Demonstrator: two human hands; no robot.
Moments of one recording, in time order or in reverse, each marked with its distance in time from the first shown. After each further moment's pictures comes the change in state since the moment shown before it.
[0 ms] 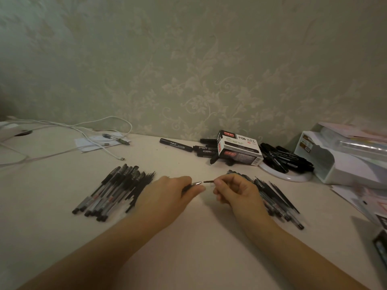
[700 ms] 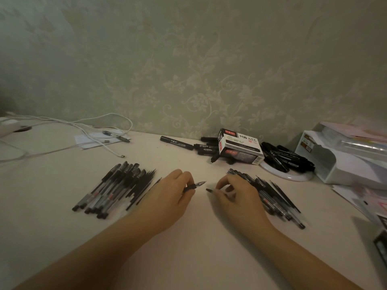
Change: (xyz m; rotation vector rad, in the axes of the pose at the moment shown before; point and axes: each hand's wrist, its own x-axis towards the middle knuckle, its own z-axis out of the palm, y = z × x) left_hand -0.004 -0.003 0.005 -0.230 0.000 0.096; right_hand 0.001 0.013 -0.007 -0.786 0.026 -0.281
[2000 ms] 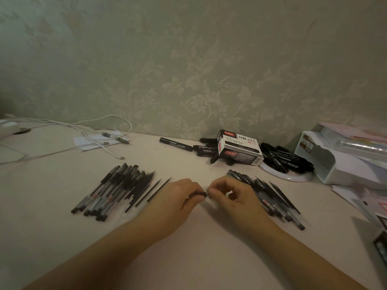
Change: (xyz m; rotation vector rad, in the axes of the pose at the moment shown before) left_hand -0.001 0.011 0.000 -0.132 -0.038 0.113; right_hand 0.001 -0.003 -0.006 0.393 -0.177 -0.025
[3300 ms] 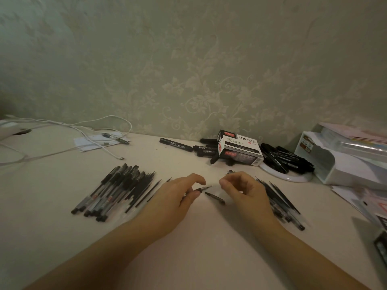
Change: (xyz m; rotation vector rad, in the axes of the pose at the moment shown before) left_hand -0.003 -0.002 -0.001 -0.056 0.015 -0.079; right_hand 0.004 0.000 -0.005 0.131 0.289 0.152
